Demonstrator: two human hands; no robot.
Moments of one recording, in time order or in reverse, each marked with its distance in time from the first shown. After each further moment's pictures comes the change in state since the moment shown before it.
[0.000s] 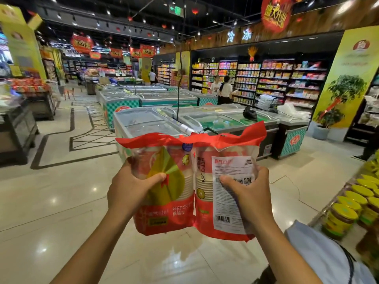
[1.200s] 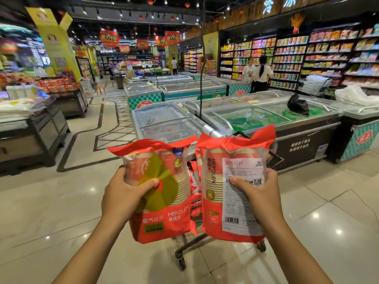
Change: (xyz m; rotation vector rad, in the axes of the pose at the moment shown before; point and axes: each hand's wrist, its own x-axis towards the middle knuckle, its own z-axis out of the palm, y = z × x) left_hand 0.400 -0.071 0.196 0.046 0.099 -0.120; right_hand 0.444 0.144 0.191 0.099 -0.140 0.122
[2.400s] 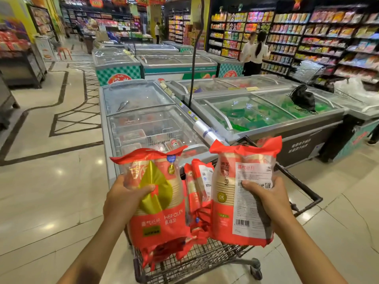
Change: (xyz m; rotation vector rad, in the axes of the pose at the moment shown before) left_hand 0.402 -0.102 0.227 0.033 -0.096 -0.245; right_hand 0.402 0.113 0.141 -0.054 -0.007 0.220
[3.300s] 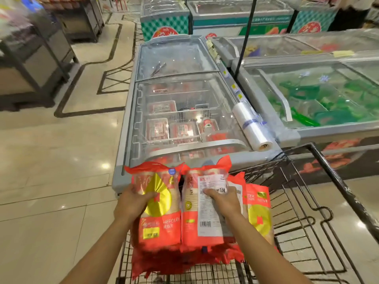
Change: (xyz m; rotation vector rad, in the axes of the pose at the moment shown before) left_hand 0.189 -0.084 0.142 0.222 0.064 -0.420; right_hand 0.275 0.172 0.207 -0.227 -0.417 0.386
